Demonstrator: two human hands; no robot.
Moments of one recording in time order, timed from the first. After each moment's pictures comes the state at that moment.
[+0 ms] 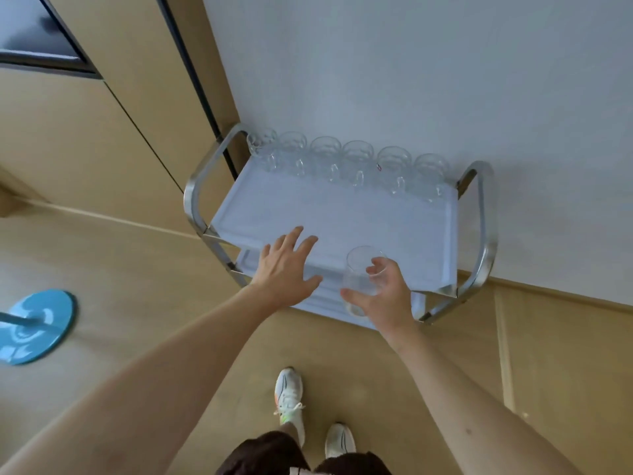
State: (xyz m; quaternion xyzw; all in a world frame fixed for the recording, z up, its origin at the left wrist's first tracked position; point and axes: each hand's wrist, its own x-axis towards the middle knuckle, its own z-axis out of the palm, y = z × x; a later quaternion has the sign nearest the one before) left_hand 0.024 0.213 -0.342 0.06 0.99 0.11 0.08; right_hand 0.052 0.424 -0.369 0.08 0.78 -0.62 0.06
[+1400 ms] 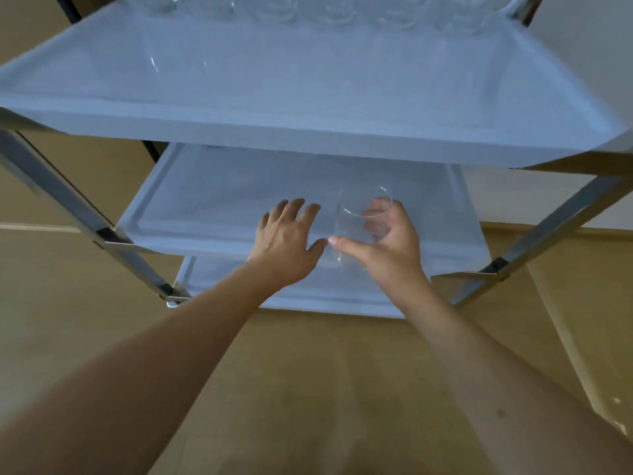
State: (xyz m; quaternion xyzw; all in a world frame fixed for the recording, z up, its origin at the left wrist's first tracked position) left_hand -0.086 0.223 -0.747 0.15 0.97 0.16 -0.03; right_hand -0.041 0.394 -0.728 0.10 0.78 -0.61 -0.10
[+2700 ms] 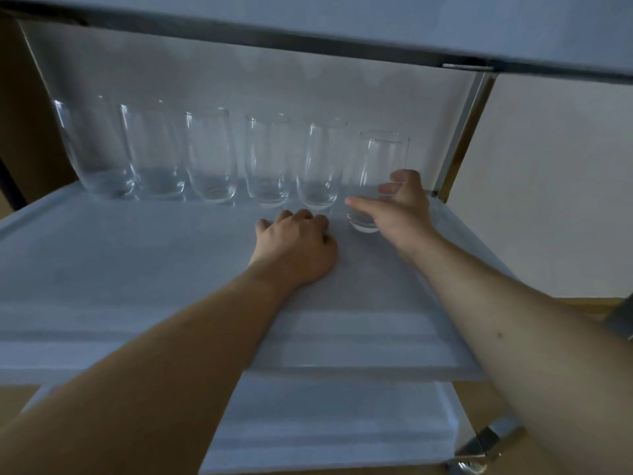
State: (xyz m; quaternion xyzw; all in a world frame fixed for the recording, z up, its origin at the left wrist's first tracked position) left_hand -0.265 0.313 -0.825 0.16 0.97 0.14 -0.13; right_hand -0.274 0.484 -0.797 0.11 0.80 -0.53 -0.25
